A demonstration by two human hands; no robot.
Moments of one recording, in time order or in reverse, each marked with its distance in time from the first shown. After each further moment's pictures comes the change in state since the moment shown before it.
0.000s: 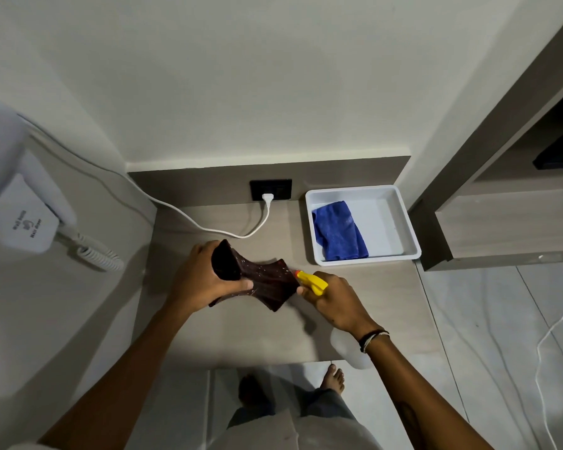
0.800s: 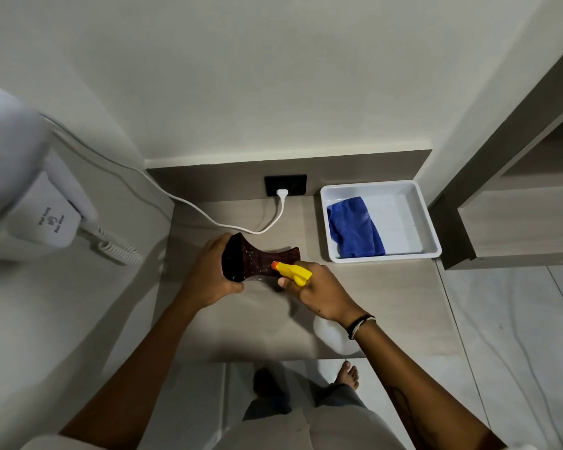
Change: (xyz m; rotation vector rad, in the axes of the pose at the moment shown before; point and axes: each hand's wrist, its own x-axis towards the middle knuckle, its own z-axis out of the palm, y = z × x) left_hand 0.002 -0.016 -0.002 -0.097 0.020 0.131; right_hand 0.015 -0.049 0.014 0.165 -0.121 -0.205
